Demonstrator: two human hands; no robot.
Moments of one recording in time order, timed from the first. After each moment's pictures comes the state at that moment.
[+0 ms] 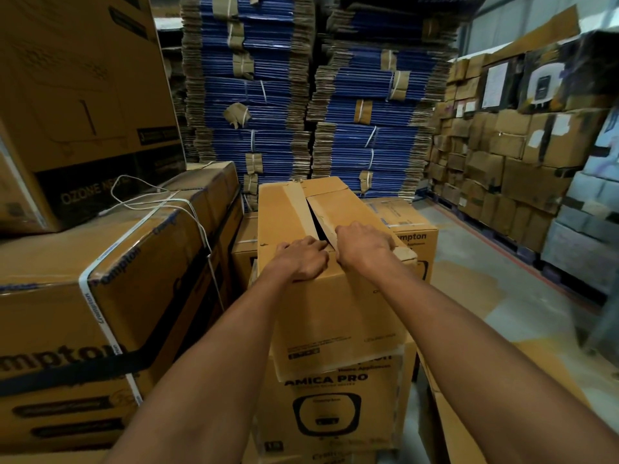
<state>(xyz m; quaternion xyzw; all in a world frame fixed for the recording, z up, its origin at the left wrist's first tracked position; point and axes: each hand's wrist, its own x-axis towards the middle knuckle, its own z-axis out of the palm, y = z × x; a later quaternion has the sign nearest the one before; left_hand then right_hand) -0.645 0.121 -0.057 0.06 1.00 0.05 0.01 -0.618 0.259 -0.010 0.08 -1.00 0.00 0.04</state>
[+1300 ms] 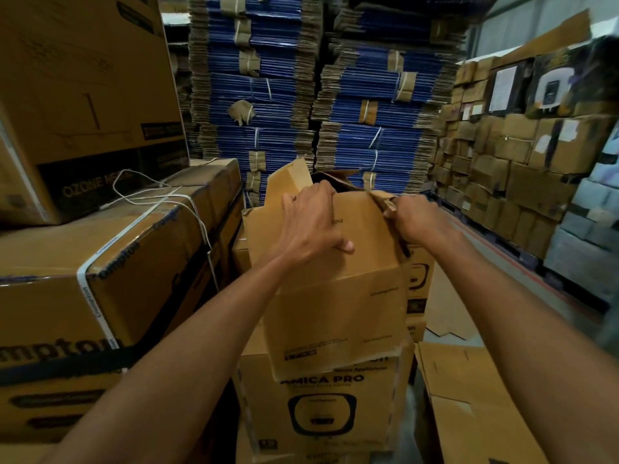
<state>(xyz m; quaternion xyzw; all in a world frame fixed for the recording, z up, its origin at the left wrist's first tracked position) -0.587 0.156 0.013 0.10 0.93 0.19 -0.30 -0.645 0.350 0.019 0.06 -0.98 0.12 0.16</state>
